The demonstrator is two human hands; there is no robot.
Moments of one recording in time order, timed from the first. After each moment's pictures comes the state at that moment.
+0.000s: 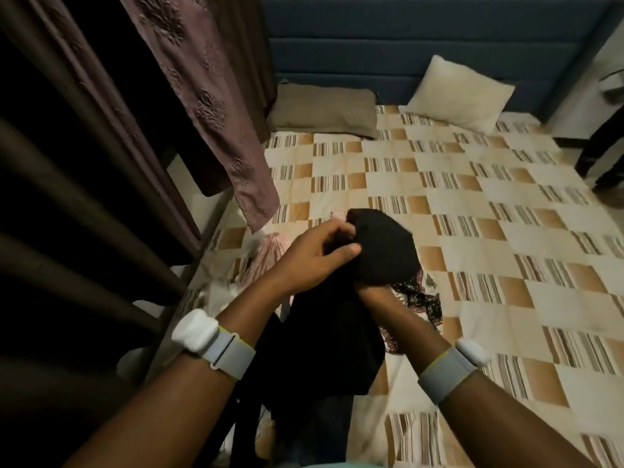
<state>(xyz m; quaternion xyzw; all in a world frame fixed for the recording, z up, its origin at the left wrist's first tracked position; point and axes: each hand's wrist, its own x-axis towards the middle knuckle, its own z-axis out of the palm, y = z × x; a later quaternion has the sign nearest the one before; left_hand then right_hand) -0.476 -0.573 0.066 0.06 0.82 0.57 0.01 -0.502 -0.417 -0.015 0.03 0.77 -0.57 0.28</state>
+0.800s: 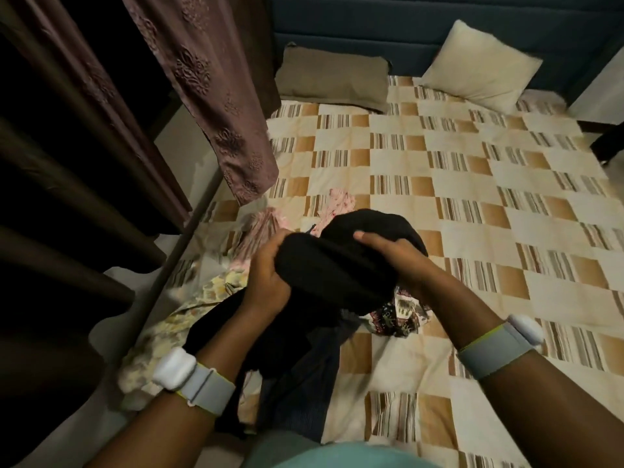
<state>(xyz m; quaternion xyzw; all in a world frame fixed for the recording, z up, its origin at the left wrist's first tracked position) -0.425 -0.546 0.023 -0.10 0.79 0.59 -0.17 -0.538 -0.342 0.039 0.04 0.73 -0.59 0.35</state>
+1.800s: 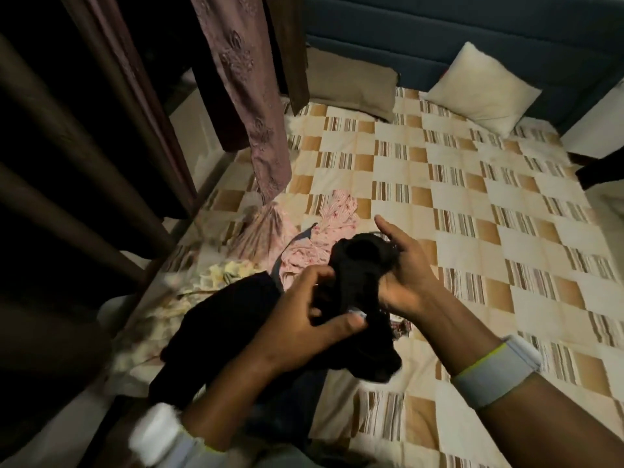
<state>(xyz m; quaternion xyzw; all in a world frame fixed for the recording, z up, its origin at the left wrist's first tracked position) -0.345 -0.536 0.033 -0.07 0.77 0.64 0.02 -0.489 -0.385 0.062 0.15 0.35 -0.79 0.48</state>
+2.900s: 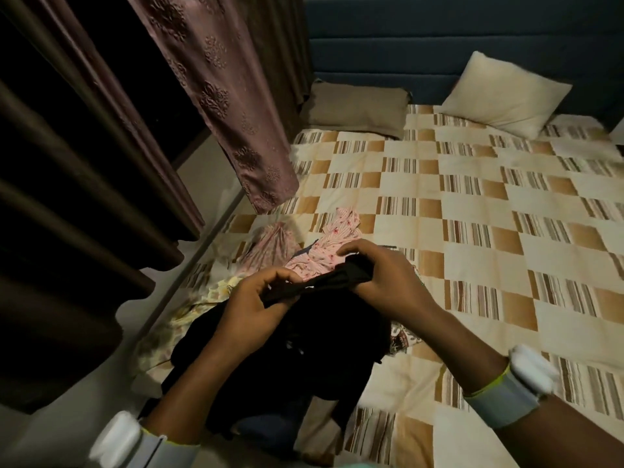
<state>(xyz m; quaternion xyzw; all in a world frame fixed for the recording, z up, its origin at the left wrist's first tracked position) -0.373 -0.433 0.064 -0.14 0.81 0.56 -0.12 -0.522 -0.235 0.056 -0.32 0.83 -0.43 0.14</state>
